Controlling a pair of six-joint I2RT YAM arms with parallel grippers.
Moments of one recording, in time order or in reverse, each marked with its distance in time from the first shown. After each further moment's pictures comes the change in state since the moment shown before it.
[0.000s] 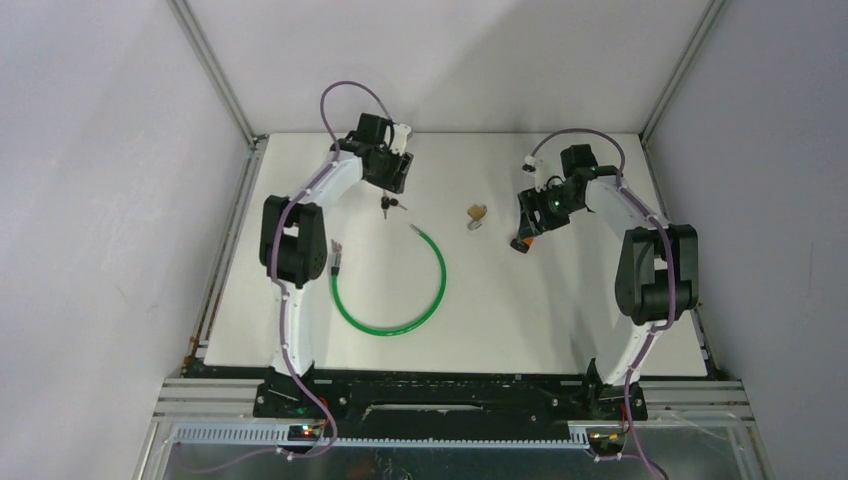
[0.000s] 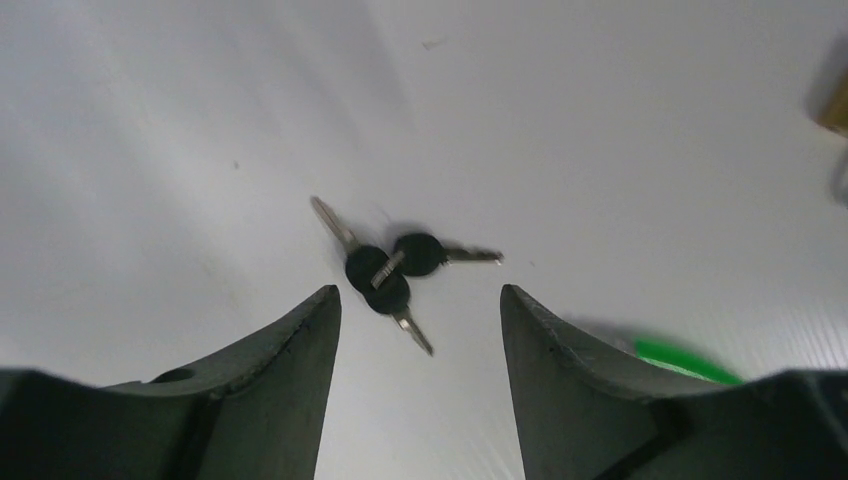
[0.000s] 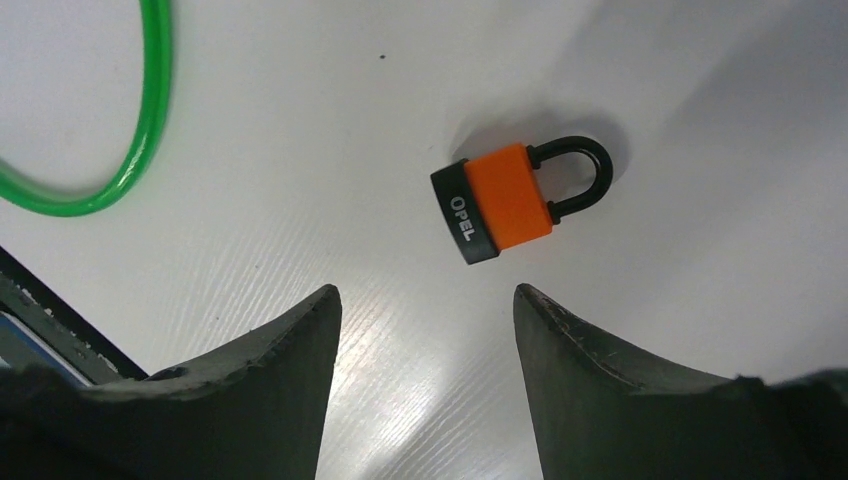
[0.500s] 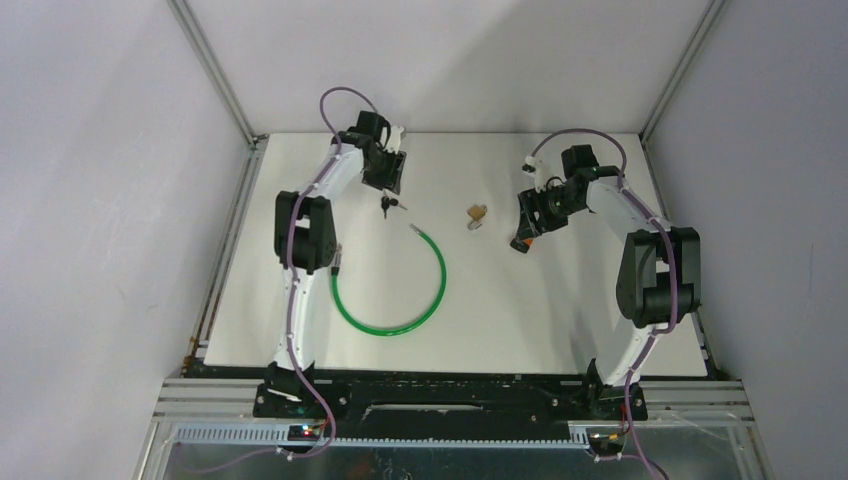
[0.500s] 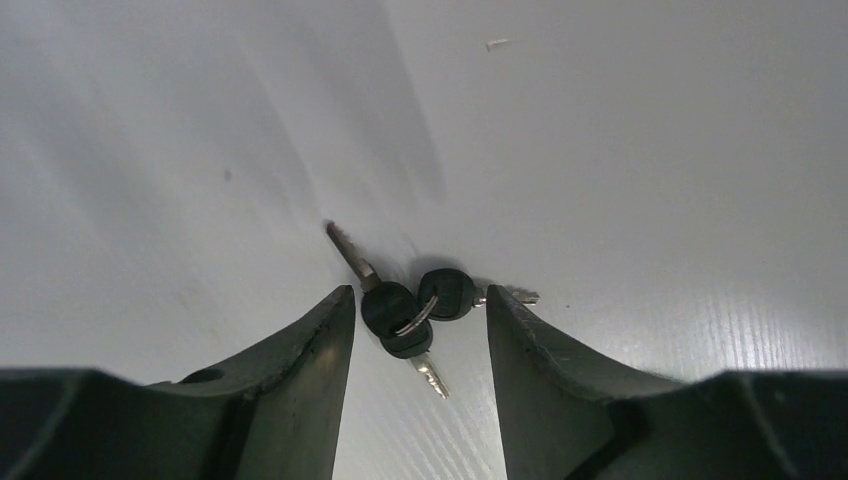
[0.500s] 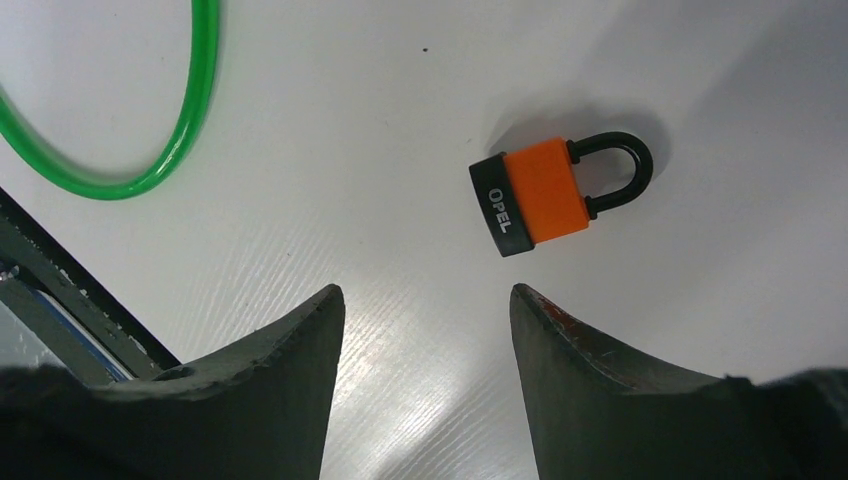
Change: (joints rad) left arm 0.052 0.258 0.333 -0.209 0.036 -0.085; right arm 0.000 -0.035 -0.010 -0.027 -0.051 -0.003
